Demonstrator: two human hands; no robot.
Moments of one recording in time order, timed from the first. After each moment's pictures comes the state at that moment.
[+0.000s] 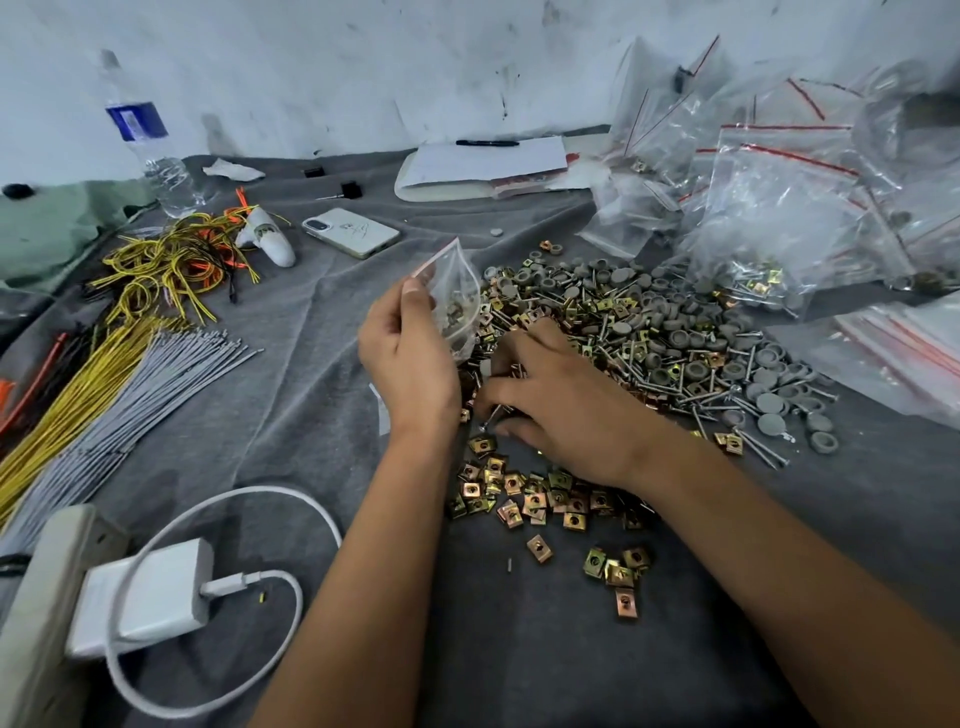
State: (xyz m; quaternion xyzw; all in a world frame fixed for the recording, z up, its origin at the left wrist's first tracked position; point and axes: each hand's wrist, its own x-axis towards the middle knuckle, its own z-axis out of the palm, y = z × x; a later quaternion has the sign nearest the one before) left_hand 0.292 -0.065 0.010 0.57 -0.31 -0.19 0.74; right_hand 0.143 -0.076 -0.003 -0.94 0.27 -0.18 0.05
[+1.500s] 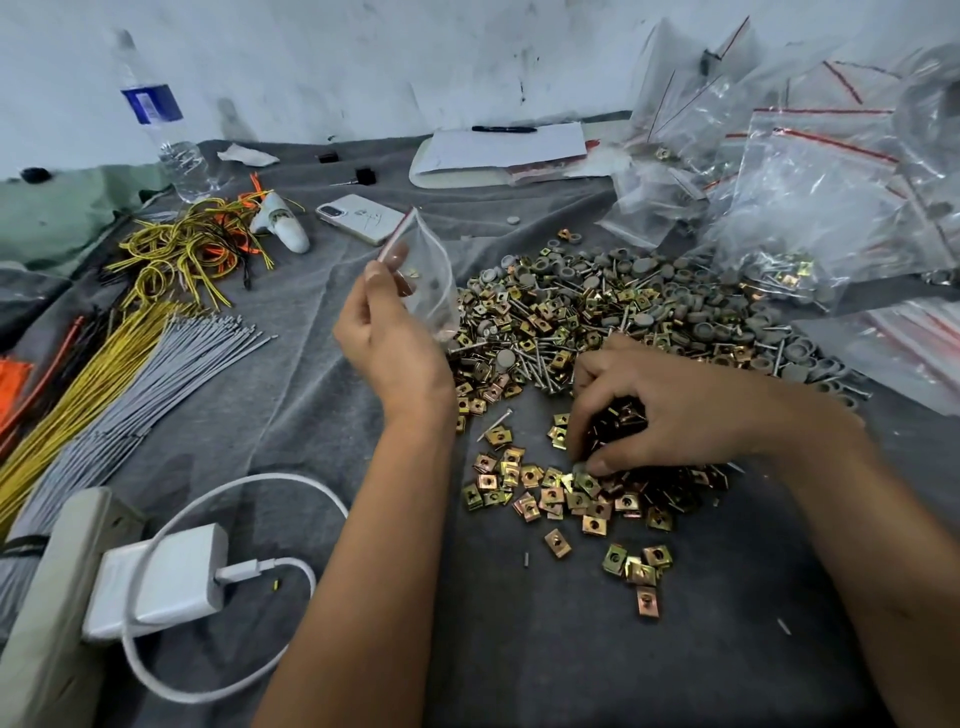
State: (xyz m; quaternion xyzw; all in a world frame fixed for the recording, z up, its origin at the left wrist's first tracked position) left_hand 0.304 -0.061 0.019 0.53 -0.19 -0.20 0.80; right_hand 0.092 -0.090 0.021 -0.91 0.29 -0.02 0.28
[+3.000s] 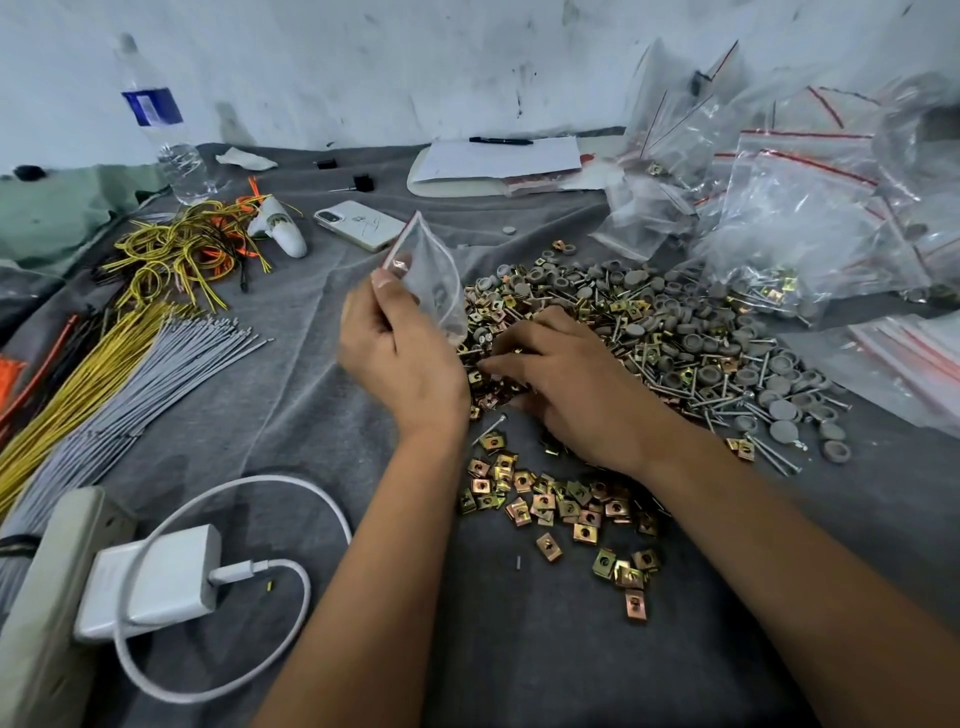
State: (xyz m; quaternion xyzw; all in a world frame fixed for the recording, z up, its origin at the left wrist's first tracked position) left_hand 0.295 -0.060 0.015 0.55 -0.25 -0.05 0.79; right_hand 0.146 -0.088 -0.002 -0.94 0.29 -0.20 0.02
